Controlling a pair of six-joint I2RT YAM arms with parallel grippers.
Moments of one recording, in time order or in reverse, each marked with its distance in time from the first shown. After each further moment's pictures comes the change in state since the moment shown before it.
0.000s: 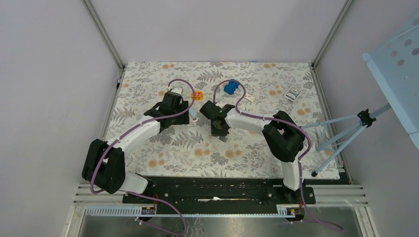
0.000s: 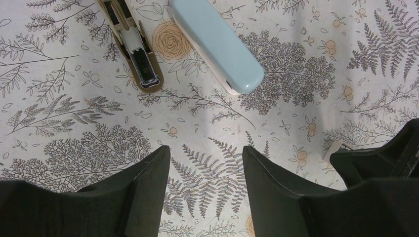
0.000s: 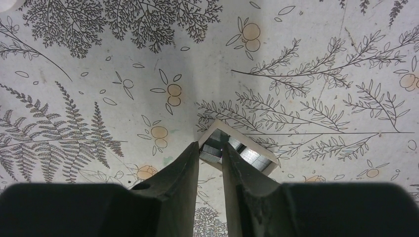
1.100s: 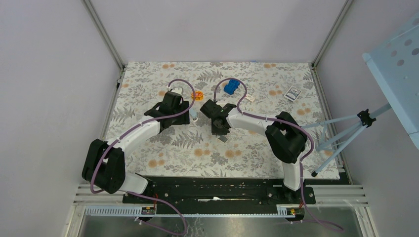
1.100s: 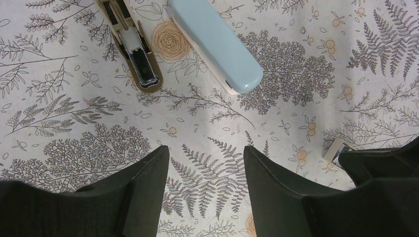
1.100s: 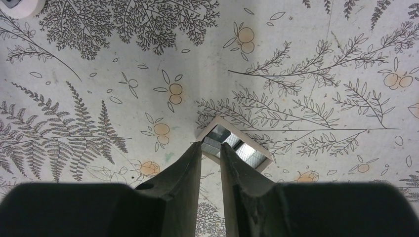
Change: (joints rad) left arm -0.002 0.000 0.000 0.000 0.000 0.003; right arm 0.000 -0.028 0.000 -0.007 0.019 -0.001
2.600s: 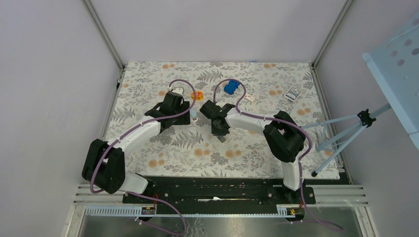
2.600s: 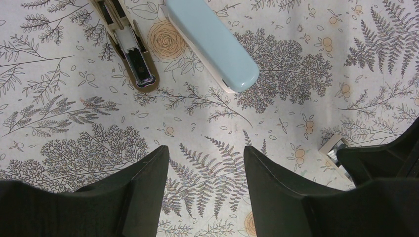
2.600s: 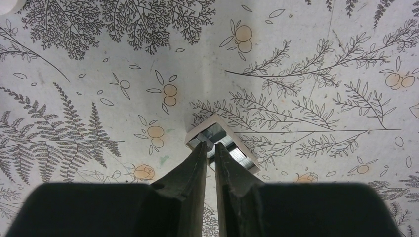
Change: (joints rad) left arm -0.010 0.000 0.000 0.000 -0.001 0.000; right arm 0.000 0.022 0.010 -0.011 0.000 -0.004
